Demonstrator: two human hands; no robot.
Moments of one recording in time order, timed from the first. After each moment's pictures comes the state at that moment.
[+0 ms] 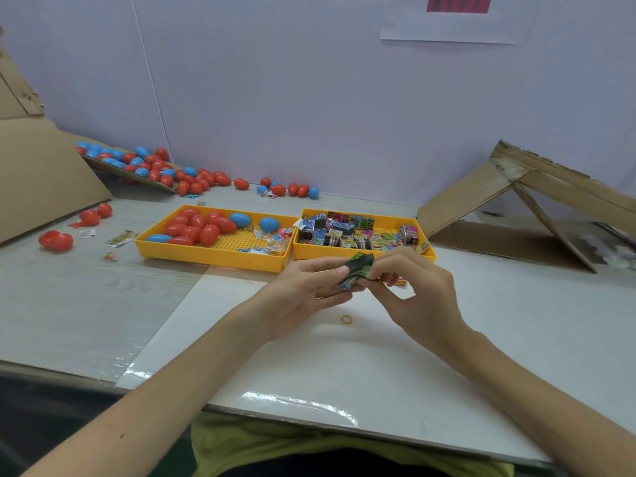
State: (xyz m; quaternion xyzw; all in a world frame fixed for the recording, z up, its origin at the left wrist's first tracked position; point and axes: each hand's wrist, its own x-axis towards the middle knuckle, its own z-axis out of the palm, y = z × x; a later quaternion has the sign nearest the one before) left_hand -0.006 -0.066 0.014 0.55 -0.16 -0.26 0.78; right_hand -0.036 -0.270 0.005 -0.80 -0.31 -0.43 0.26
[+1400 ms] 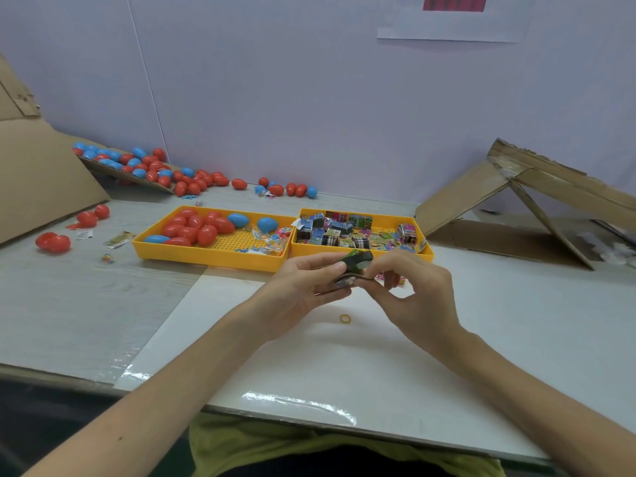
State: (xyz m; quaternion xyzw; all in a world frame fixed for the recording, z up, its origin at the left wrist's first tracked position) left_hand -0.003 -0.067 0.013 0.54 -0.17 -0.23 0.80; right_hand -0.040 -0.265 0.005 -0.80 -0.30 -0.43 0.30
